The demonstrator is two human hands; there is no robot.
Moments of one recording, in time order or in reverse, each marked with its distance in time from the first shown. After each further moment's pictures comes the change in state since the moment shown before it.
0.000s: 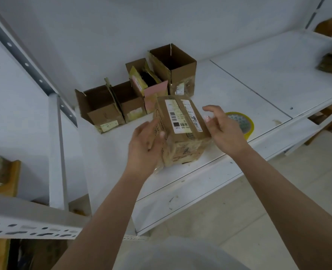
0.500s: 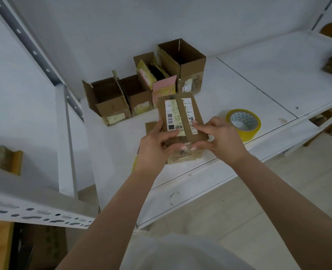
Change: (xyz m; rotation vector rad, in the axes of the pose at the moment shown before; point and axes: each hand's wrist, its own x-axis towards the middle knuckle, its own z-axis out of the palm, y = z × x) left_hand -0.002 -0.029 0.007 -0.005 -0.061 0.110; right_hand -0.024 -0.023 0.018 -0.171 -0.120 -0.179
